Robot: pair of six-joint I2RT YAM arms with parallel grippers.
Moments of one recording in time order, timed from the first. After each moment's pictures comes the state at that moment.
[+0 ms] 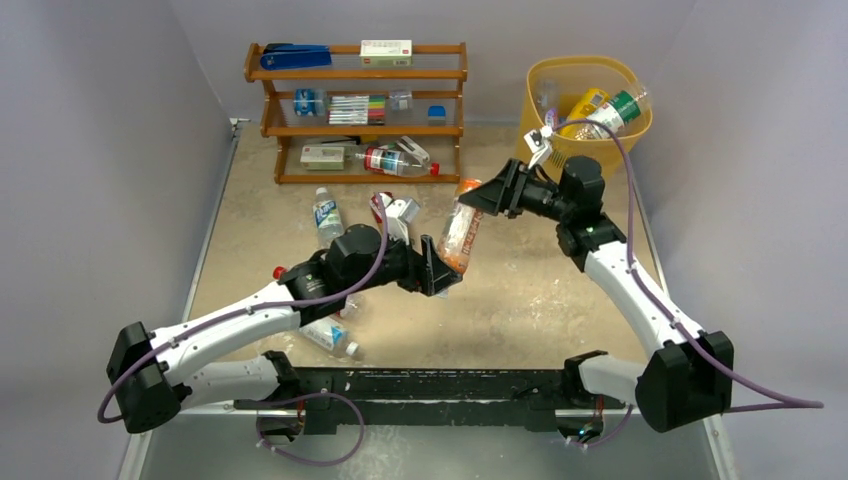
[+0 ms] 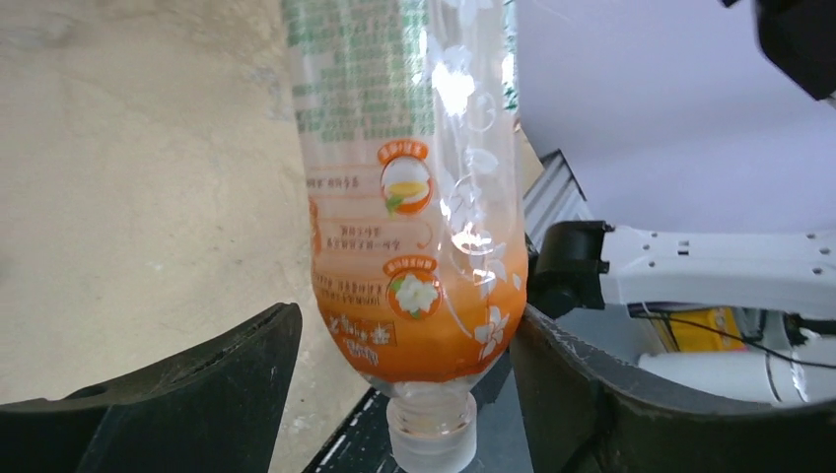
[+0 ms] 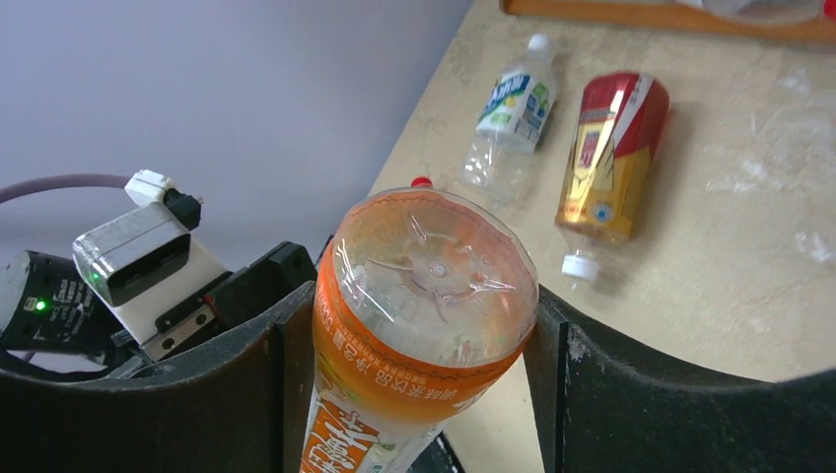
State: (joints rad) left arm -0.95 1.09 0.80 0.00 0.17 -0.71; right arm 0.27 1.19 0.89 0.14 -0.76 0.77
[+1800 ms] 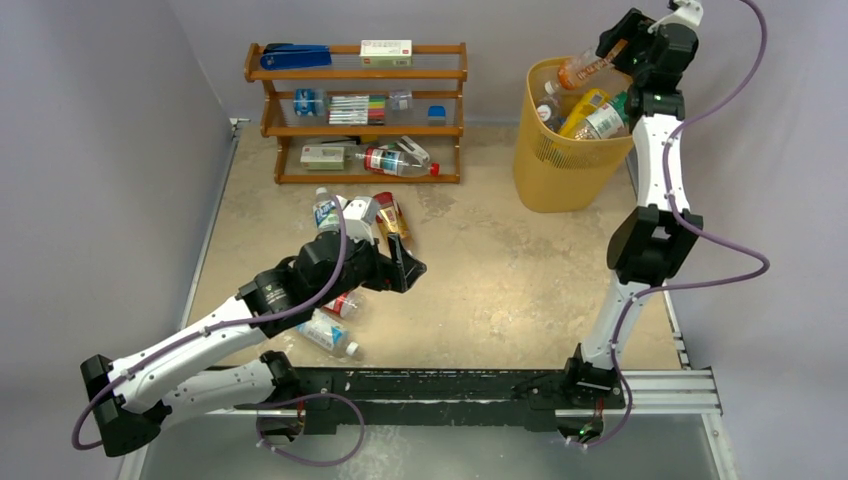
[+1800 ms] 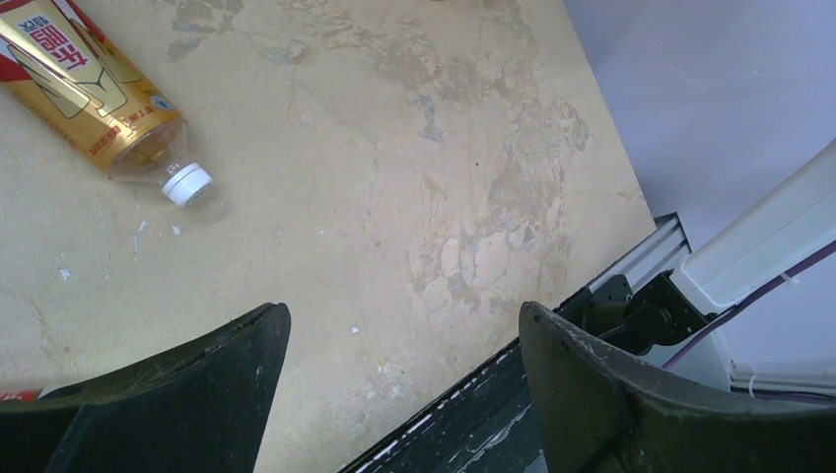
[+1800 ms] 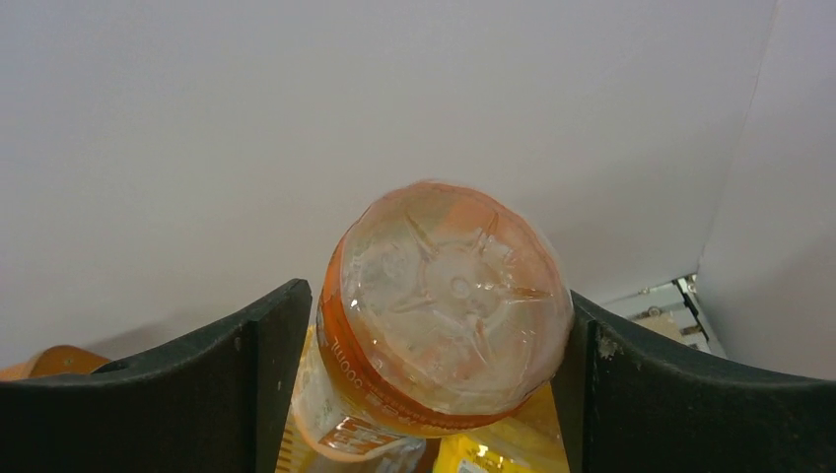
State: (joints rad) left arm -0.94 0.89 0.87 -0.38 -0.16 -0.68; right arm -0.20 2.07 2.18 -0.12 -0.07 0.34
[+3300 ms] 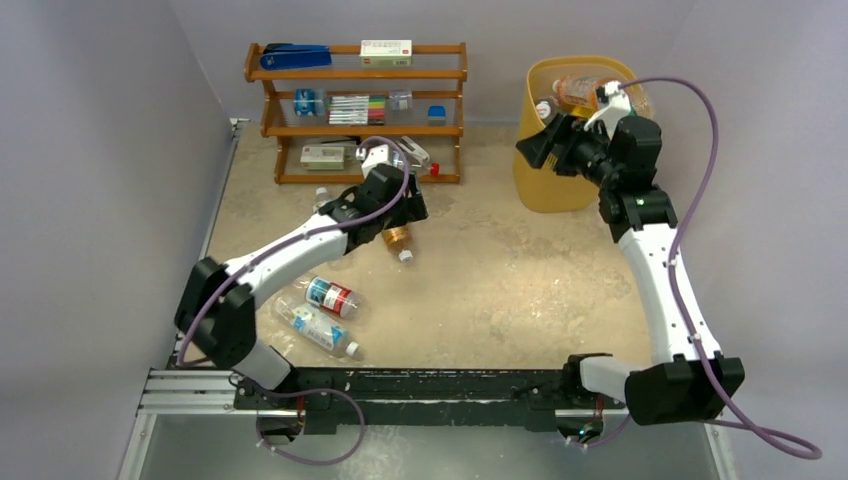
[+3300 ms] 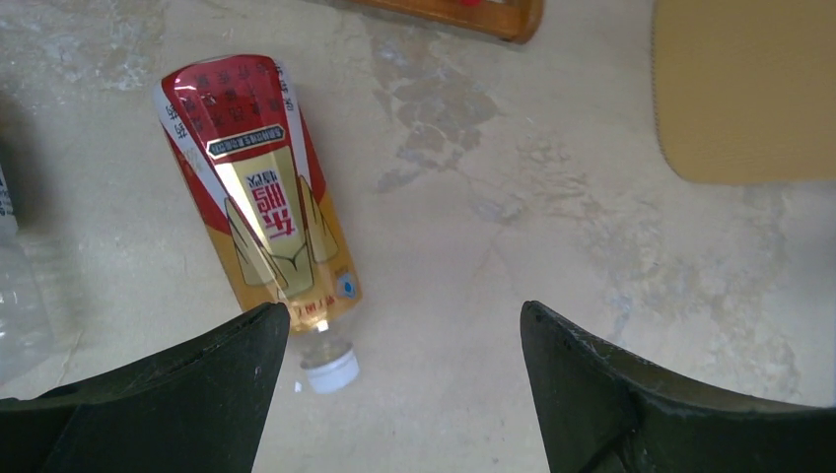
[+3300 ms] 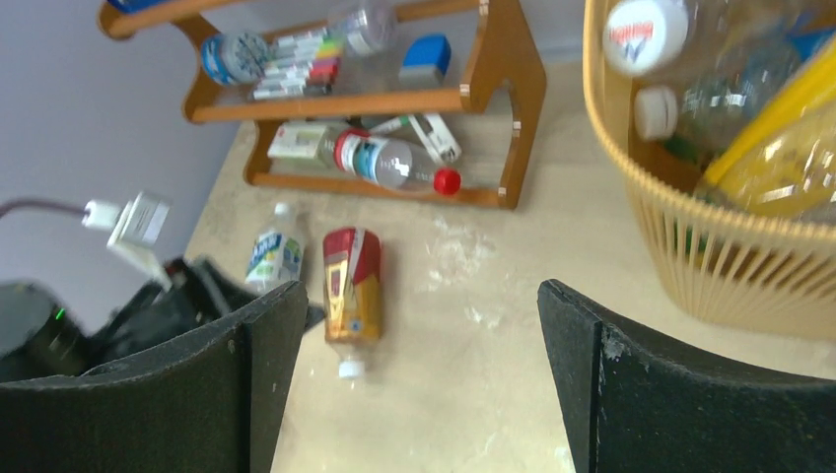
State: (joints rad) left arm -0.68 1.51 1.17 -0.32 -0.30 -0.75; right arm 0.06 1.23 1.34 -0.33 -0.36 0.40
